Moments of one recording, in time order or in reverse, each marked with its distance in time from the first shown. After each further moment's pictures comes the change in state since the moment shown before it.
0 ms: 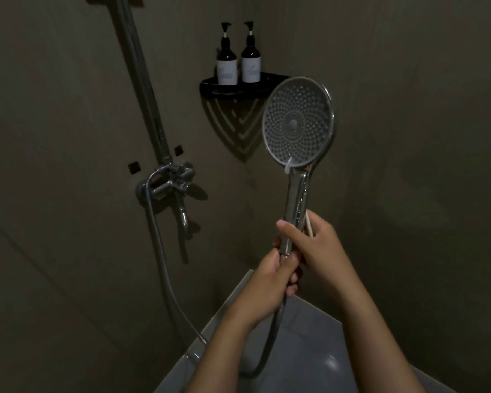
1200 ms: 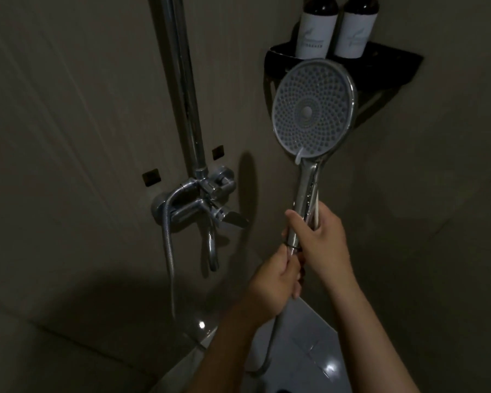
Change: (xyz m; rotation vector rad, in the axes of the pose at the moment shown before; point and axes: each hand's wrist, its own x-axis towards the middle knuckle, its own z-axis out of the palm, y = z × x) left_hand 0.163 -0.026 -0.164 0.235 0.335 -0.046; right_hand 0.242 0.056 0.099 -0.201 -0.029 -0.057
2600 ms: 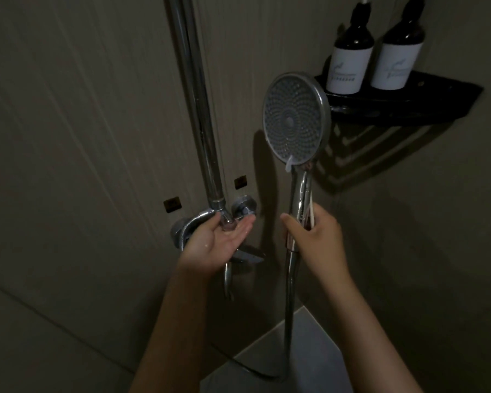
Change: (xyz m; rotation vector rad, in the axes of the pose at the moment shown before) left_hand 0.064 0.041 -0.124 -1.413 0.388 -0.282; right_hand 0.081 0.007 0.018 0.060 -0.135 -0.133
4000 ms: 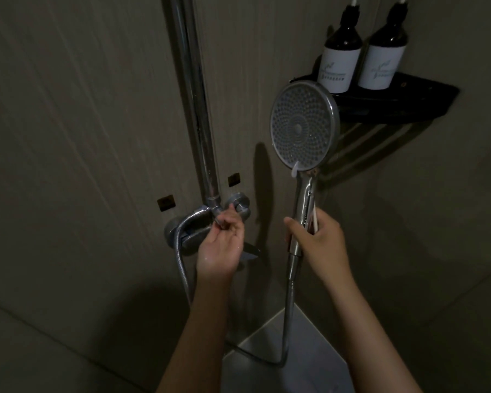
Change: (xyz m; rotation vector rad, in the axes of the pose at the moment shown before) left_hand 0.015 -0.025 -0.019 -0.683 -0.273 -0.052; right_hand -0.011 0.008 -0.003 0.018 0.074 0.004
